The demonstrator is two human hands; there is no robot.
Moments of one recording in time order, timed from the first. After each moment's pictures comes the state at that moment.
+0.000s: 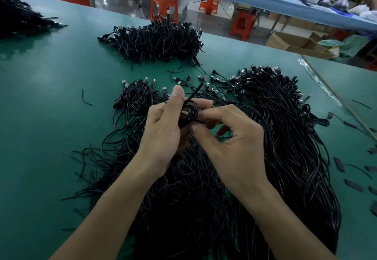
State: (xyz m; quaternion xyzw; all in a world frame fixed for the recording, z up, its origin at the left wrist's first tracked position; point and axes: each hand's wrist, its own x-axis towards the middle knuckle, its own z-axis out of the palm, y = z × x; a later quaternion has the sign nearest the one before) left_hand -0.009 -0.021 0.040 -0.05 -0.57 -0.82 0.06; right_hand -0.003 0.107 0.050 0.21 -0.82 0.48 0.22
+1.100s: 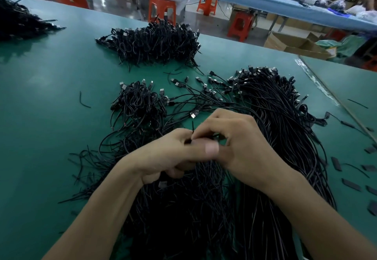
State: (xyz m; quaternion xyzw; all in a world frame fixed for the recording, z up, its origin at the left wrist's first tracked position) left_hand -0.016 -0.036 0.029 -0.14 -0.64 -0.69 -0.30; right_hand -0.017 0.139 0.070 0.31 -0.89 0.32 0.05
